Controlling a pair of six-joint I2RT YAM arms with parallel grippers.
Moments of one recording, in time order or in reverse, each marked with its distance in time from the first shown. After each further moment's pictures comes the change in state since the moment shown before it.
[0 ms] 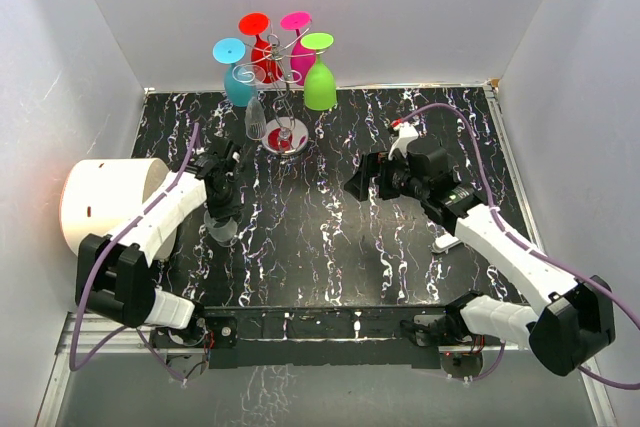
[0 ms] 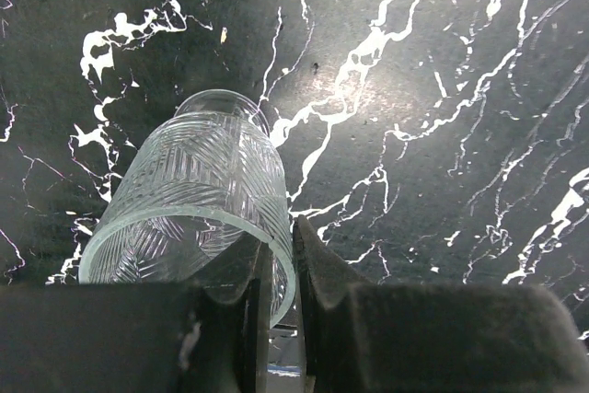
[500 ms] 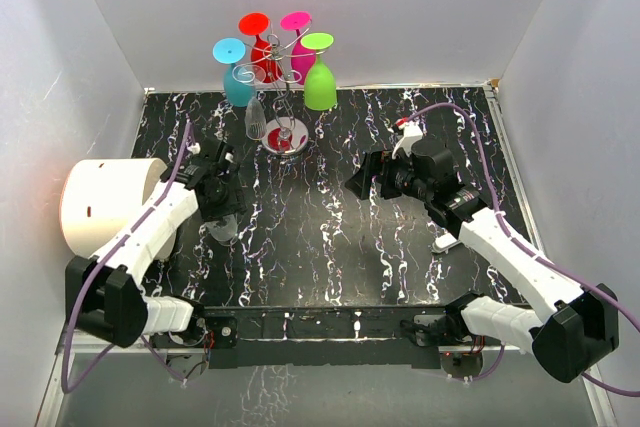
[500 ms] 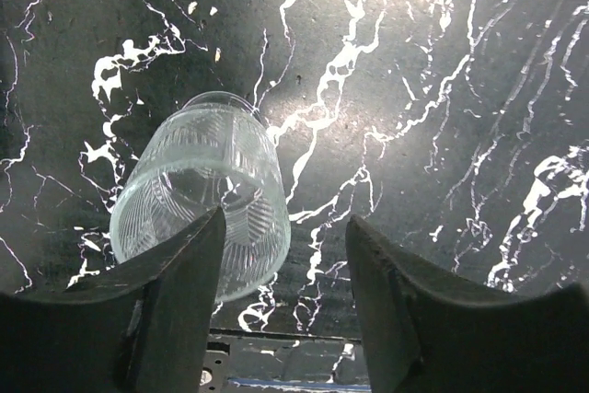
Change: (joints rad) left arm 0.003 -0.075 -0.040 0.045 -0.011 0.038; right arm 0.000 -0.052 0.000 -0.001 0.004 0.019
